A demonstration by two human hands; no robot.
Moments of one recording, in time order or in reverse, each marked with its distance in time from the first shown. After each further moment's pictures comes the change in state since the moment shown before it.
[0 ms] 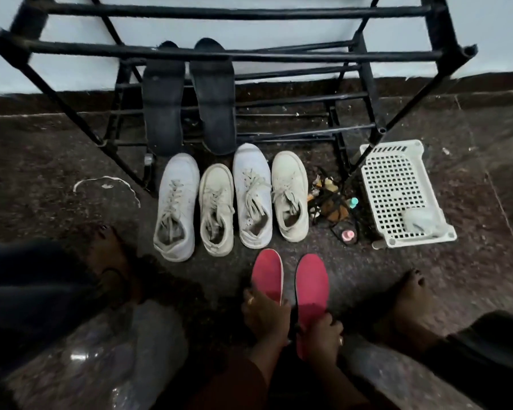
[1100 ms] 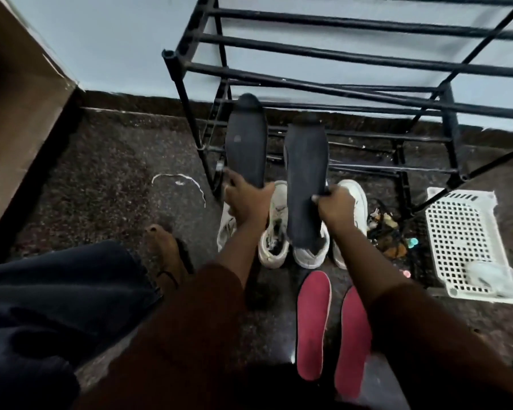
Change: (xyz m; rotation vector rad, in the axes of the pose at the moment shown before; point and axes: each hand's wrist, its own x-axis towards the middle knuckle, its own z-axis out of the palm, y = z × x) left_hand 0.107 0.072 -0.259 -0.512 0.428 0.172; right_hand -0.029 -0.276 -0.127 0.287 0.197 -0.735
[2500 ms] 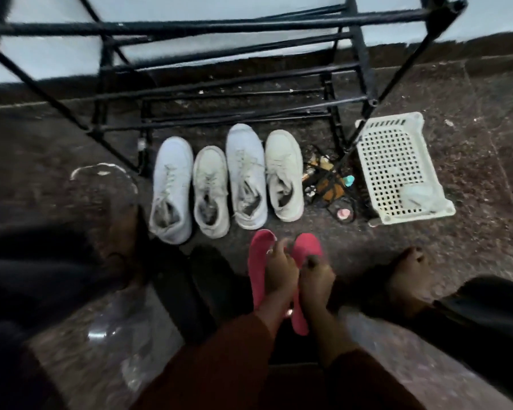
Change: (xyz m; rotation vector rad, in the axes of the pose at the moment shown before) left_hand -0.214 -0.097 0.152 0.124 -0.499 0.082; right_hand -0.135 0.214 0.009 0.018 0.082 0.495
